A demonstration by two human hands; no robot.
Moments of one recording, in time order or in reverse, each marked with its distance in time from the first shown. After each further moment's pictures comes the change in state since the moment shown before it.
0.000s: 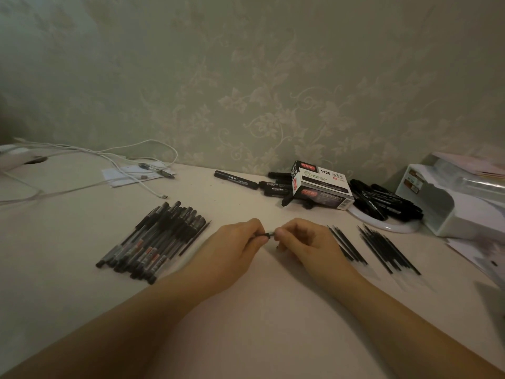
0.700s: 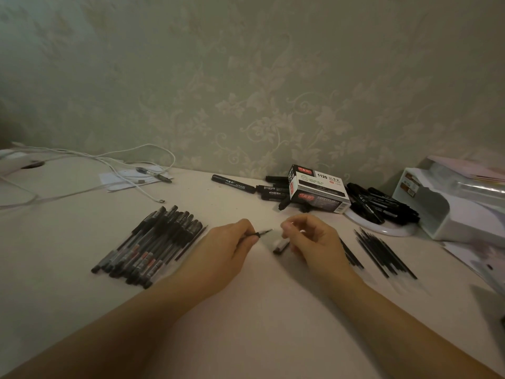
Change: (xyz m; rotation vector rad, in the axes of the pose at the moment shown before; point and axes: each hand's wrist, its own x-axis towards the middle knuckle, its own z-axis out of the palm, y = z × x) left_hand 0.000 -0.007 -0.001 0.020 0.066 -0.026; right_hand 0.004 0.000 -0.002 0.164 0.207 0.068
